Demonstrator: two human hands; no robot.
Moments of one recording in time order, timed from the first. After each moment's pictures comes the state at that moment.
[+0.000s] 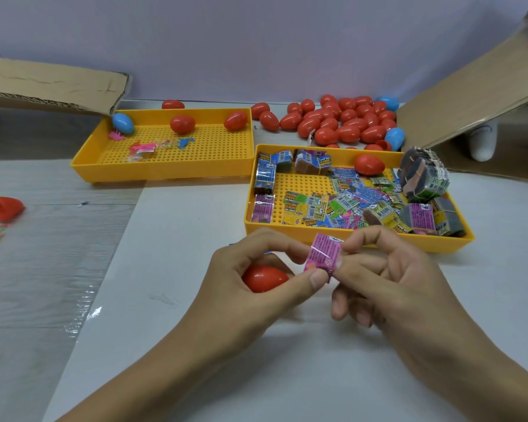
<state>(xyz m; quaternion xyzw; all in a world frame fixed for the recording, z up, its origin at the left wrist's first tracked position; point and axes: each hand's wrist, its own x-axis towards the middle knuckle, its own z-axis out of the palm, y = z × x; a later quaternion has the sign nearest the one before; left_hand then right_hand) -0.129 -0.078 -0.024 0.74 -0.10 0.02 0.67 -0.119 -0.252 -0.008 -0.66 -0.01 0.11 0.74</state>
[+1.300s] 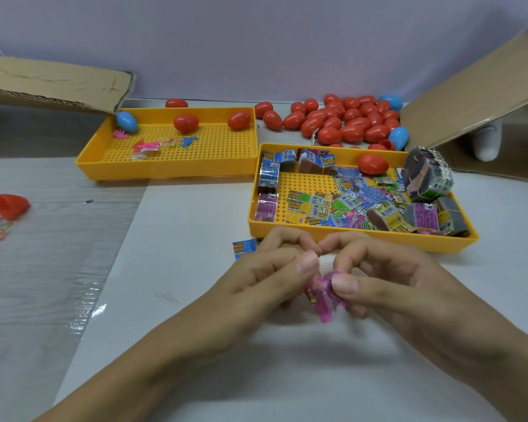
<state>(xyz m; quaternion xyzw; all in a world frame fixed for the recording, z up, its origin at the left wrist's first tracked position) -0.125 -0.073 -0.017 0.68 -0.15 -0.14 0.71 -0.117 -0.267 0.004 -0.68 -0.13 0.23 0.68</state>
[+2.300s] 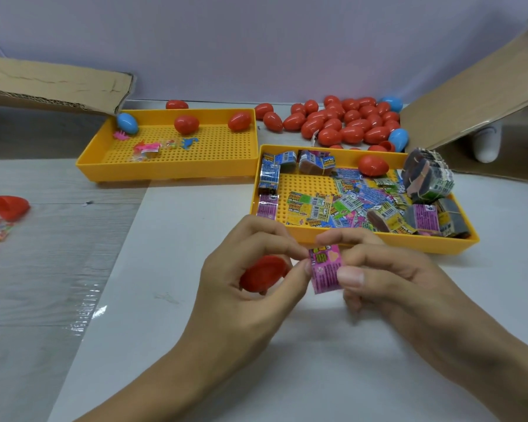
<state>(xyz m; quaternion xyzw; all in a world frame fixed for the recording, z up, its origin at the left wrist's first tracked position) -0.131 -0.081 -0.026 0.77 -0.17 0.22 0.58 -0.117 -0.263 -0.001 -0.70 -0.12 0.19 0.68</state>
